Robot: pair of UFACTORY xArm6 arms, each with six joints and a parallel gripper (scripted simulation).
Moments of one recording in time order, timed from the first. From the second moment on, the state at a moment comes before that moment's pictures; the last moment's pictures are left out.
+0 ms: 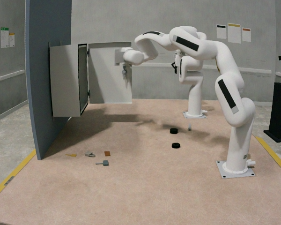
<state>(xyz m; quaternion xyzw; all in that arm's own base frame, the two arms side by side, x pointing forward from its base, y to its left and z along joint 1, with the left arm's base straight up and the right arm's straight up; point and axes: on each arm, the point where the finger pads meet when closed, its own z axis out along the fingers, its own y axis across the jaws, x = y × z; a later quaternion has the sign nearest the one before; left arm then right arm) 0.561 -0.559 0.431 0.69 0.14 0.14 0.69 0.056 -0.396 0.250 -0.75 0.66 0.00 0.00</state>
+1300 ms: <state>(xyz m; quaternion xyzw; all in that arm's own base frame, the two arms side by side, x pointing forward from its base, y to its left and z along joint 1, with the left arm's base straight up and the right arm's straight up) 0.559 -0.559 0.431 0.69 0.13 0.13 0.69 0.056 -0.396 0.250 -0.75 0.66 0.00 0.00</state>
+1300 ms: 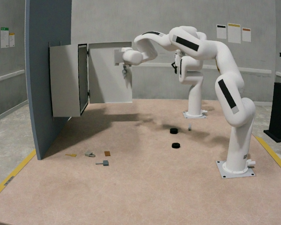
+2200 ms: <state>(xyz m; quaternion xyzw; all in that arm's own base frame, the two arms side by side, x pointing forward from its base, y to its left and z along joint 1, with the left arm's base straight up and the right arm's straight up) 0.558 -0.547 0.431 0.69 0.13 0.13 0.69 0.056 -0.396 0.250 -0.75 0.66 0.00 0.00</state>
